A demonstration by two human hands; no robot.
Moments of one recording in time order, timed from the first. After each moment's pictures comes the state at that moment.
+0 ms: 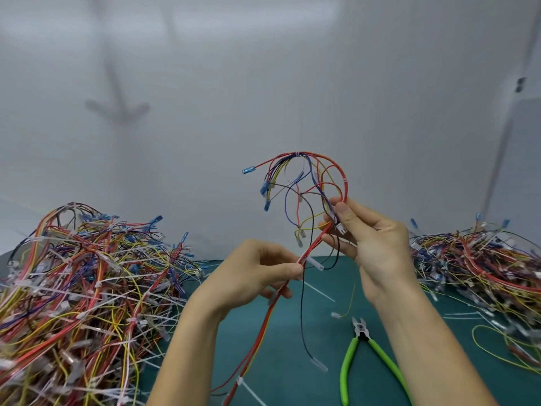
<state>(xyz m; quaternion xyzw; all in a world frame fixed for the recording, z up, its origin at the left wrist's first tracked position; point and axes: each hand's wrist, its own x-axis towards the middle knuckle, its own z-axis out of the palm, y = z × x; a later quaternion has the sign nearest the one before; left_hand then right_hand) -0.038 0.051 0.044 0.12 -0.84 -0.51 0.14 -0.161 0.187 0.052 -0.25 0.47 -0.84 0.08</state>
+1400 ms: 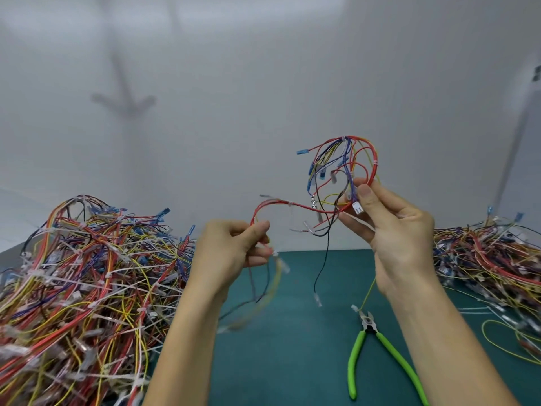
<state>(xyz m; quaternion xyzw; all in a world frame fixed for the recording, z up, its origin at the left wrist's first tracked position) -0.036 0.036 0.044 0.23 -0.70 -0.57 0.37 -0.161 0.190 0.056 -0.24 0.44 -0.87 0.02</state>
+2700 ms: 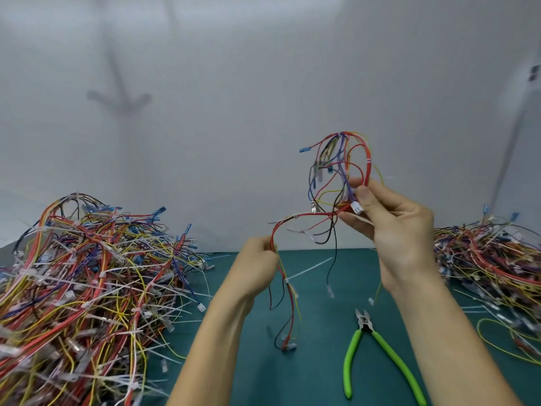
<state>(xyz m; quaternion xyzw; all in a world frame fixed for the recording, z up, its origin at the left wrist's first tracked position) -0.067 0.051 0.017 0.27 -0.79 -0.50 0.24 -0.169 0.196 0.055 -0.31 0.47 -0.82 -0.01</state>
